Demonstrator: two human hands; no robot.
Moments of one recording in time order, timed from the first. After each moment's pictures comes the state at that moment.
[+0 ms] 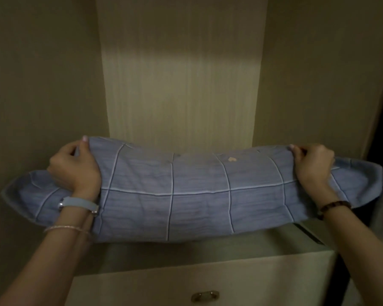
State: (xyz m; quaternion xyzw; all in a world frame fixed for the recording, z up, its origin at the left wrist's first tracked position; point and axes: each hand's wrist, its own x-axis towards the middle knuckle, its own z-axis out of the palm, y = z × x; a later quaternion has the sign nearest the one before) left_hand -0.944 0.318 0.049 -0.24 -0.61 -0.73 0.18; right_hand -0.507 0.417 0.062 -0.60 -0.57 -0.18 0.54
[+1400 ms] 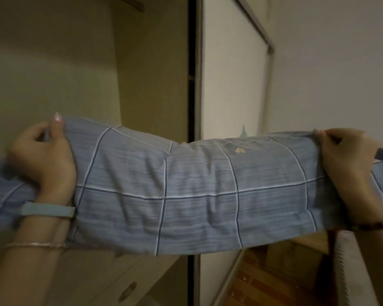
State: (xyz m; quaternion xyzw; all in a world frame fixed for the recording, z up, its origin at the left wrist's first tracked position) left_hand -0.848 0.205 0.079 -0.47 -0.40 -0.78 -0.14; right_hand -0.471 -0.097 0.087 -0.70 -0.33 -0.45 0.45
